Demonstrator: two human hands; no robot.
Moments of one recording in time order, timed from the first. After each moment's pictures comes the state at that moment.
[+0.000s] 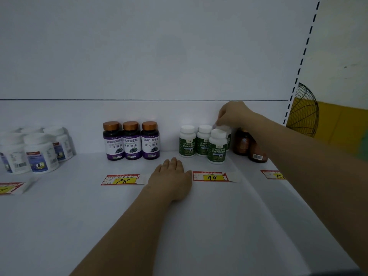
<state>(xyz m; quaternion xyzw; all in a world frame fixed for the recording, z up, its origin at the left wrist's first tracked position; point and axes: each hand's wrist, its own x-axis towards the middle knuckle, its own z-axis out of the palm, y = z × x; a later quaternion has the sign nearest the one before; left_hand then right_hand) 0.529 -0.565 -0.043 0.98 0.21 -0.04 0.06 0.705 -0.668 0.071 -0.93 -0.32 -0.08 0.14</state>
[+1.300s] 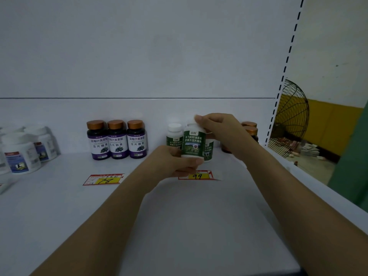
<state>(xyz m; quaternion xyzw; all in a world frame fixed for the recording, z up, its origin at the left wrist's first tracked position) 0.527 -0.586 -0.007 0.77 0.12 0.09 0.62 0.646 -0.707 0.029 -0.73 -0.40 0.05 0.56</state>
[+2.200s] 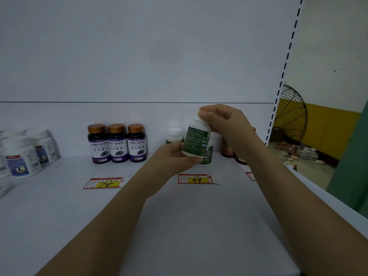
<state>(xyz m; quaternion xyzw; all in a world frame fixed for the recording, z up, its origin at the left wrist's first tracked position) 0.523 -0.591 -0.004 0.79 0.06 0.15 0.59 0.639 -0.717 0.043 -0.68 -0.40 0.01 0.61</state>
